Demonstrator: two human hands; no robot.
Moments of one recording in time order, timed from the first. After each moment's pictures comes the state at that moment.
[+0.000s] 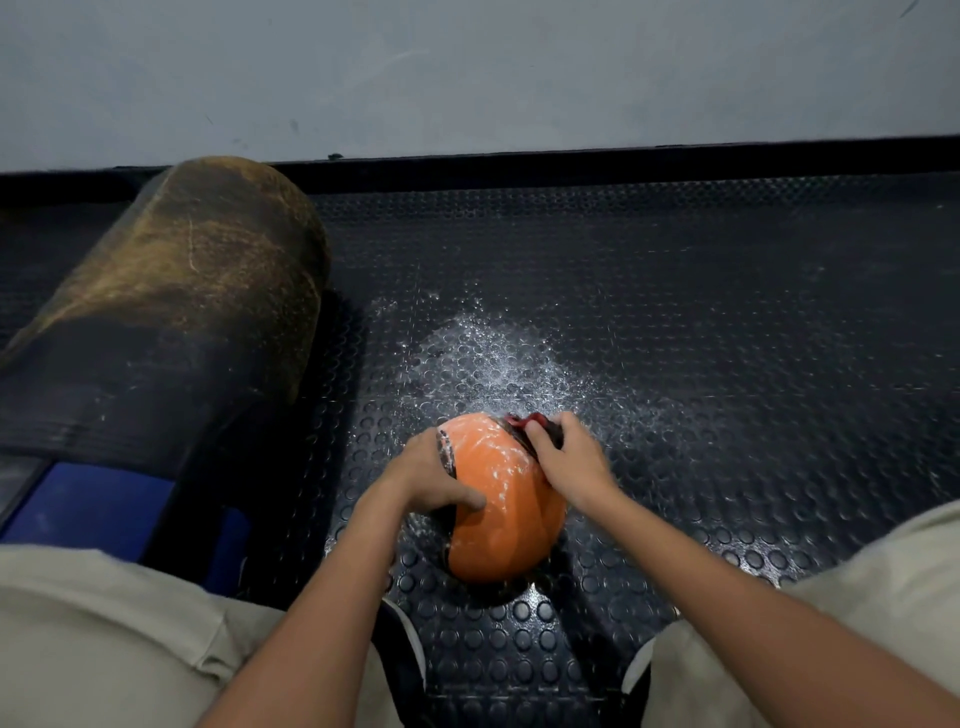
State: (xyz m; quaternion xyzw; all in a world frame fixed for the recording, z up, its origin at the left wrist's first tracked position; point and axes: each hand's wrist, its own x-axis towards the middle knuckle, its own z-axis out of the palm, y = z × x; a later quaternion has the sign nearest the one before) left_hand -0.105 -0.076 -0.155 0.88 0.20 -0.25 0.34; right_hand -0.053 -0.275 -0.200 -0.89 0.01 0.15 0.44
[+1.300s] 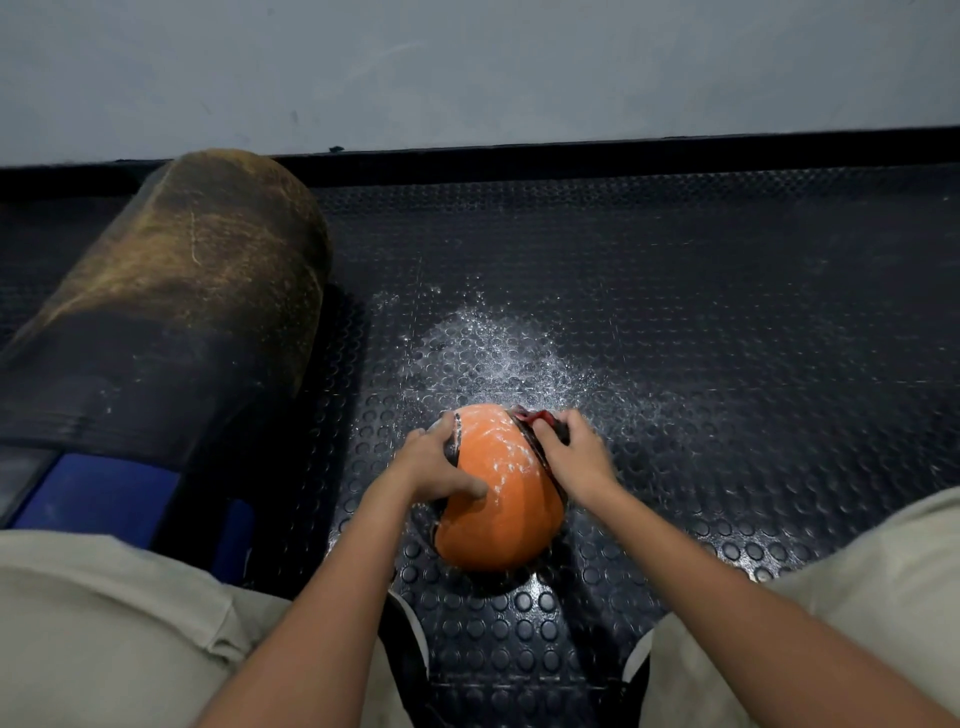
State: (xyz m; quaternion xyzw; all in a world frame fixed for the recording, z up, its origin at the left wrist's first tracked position) left_hand -0.105 -0.077 -0.155 0.89 0.20 -0.27 0.32; right_hand -0.054 -0.277 -0.209 -0.87 0.05 0.16 0.47
